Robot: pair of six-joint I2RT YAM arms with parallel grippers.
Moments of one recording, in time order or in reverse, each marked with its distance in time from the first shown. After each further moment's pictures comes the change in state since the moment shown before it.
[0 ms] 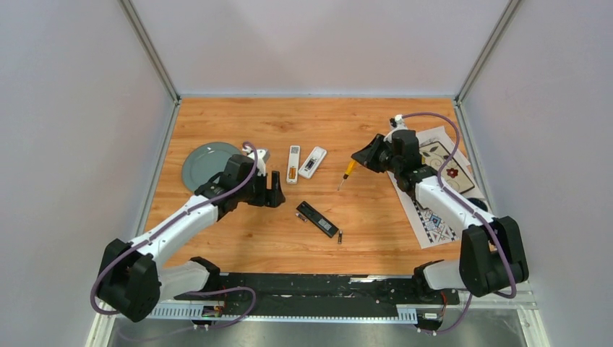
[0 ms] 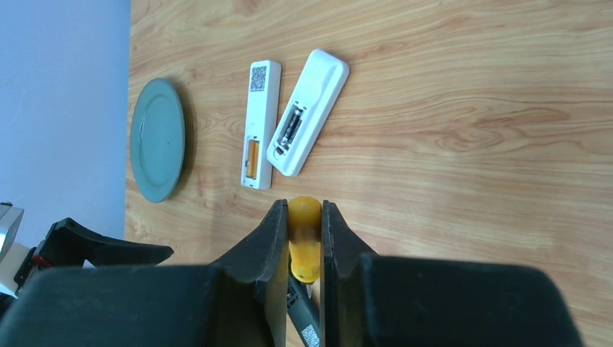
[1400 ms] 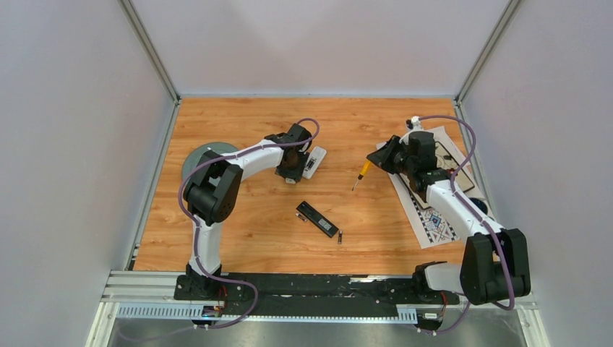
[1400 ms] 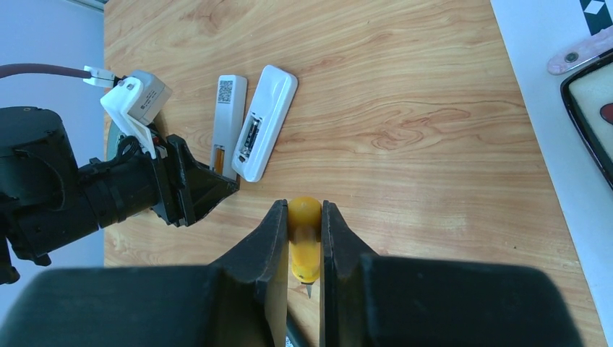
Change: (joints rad) left arm -0.113 0.910 0.760 -0.248 -0.313 0.132; right arm -0.148 -0.076 -0.044 -0.060 -0.042 -0.071
